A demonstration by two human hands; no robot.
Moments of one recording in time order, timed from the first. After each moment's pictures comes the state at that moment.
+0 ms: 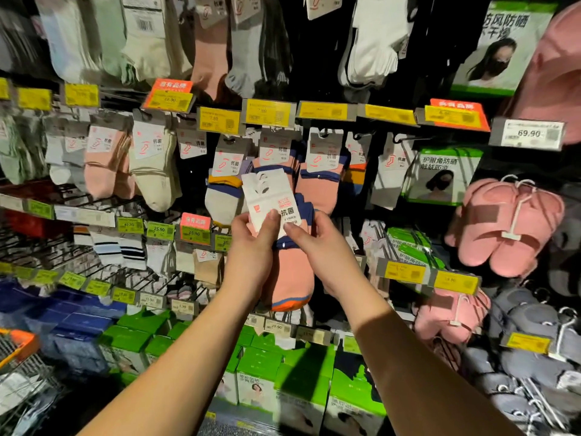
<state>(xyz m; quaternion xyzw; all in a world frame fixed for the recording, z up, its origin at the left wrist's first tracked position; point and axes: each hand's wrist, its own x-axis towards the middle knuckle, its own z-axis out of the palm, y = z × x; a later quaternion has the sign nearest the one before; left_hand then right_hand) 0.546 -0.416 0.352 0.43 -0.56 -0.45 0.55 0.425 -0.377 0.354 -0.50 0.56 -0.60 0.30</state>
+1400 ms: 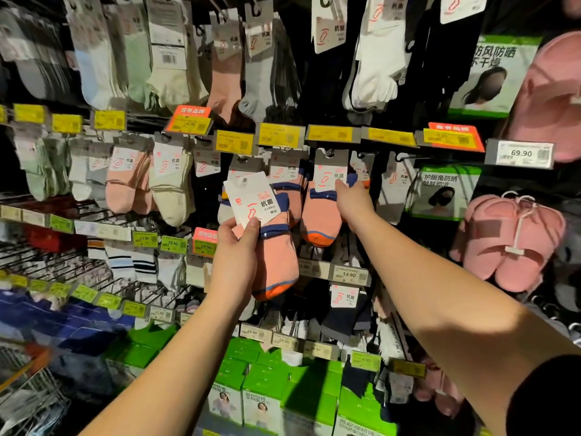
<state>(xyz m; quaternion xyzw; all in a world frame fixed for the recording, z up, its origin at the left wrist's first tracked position) 0.577 -0.425 0.368 0.38 -0.49 -0.49 0.61 0.344 -0.480 0.418 -0.37 0.74 -0.54 0.15</state>
